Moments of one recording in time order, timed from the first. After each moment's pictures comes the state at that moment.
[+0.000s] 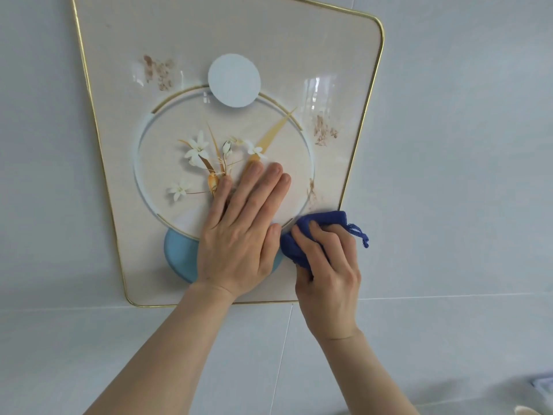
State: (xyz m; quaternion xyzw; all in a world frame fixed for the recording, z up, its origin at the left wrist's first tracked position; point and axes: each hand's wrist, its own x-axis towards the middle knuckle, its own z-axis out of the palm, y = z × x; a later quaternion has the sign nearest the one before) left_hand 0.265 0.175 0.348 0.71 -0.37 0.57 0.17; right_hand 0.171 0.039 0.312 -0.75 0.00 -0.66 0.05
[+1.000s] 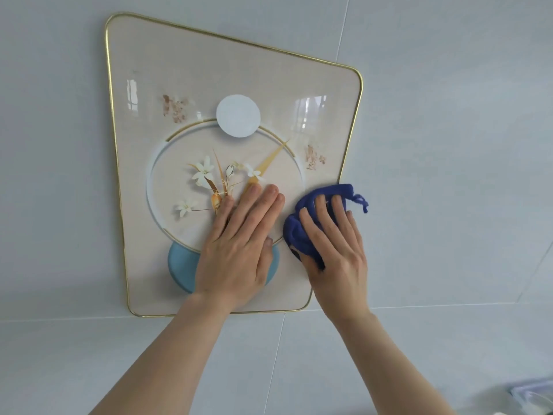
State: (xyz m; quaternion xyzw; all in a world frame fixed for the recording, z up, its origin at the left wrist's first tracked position) left_hand 0.258 0.180 0.351 0.73 -0.38 0.55 0.17; right_hand 0.155 0.016 0.359 -0.81 -0.05 -0.59 0.02
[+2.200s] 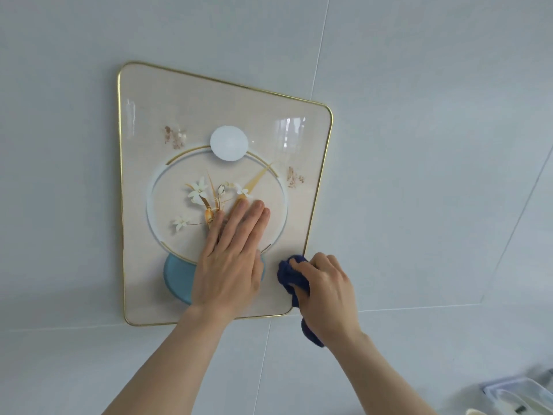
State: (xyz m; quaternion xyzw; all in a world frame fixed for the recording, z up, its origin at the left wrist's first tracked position) left_hand 0.226 0.185 0.365 0.77 -0.35 0.50 0.18; right_hand 0.107 0.039 0.361 -0.89 0.09 -0.45 0.02
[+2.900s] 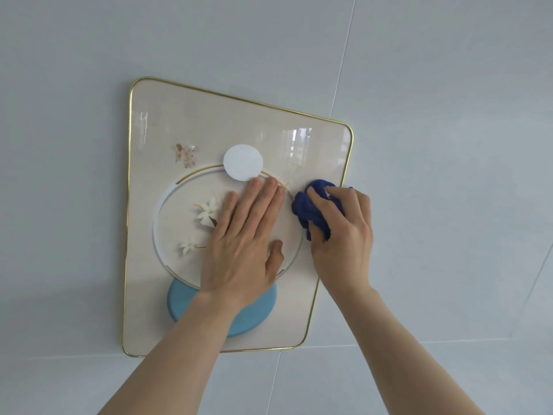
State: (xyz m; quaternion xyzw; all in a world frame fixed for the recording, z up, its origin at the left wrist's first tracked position) left_hand 0.256 0.174 0.412 0.75 -0.31 0.57 0.13; right_hand 0.166 0.029 0.457 -0.76 -0.02 -0.64 0.03
